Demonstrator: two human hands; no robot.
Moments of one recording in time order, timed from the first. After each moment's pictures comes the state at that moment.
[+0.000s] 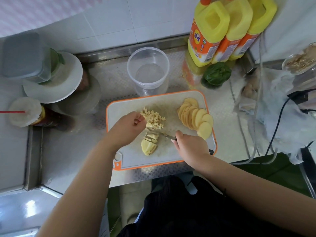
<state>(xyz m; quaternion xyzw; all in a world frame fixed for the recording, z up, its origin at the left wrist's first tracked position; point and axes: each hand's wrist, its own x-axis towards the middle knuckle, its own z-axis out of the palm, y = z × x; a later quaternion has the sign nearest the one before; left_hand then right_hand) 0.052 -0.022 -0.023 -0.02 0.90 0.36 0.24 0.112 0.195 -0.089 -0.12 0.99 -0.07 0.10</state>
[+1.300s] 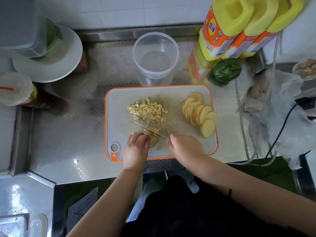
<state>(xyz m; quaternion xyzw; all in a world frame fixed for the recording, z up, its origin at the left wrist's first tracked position) 0.149 -0.005 -0.160 -0.04 0.94 0.32 -0.07 0.116 0.170 -0.084 -0.16 0.96 -0.03 0.23</state>
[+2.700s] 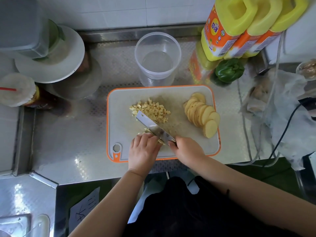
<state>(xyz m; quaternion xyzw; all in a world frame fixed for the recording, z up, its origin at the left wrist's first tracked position) 0.154 0.000 -0.169 0.10 0.97 0.19 -0.14 0.117 0.172 -0.108 -0.05 0.94 -0.18 0.30</state>
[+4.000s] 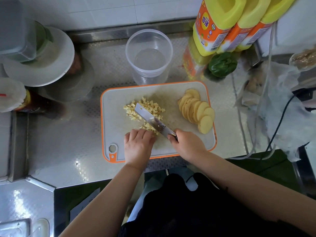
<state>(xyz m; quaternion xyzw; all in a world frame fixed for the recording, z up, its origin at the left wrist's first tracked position) 0.138 0.002 -0.162 0.08 0.97 0.15 -0.14 0.114 0.184 -0.096 -0.02 0.94 -0.21 0.26</state>
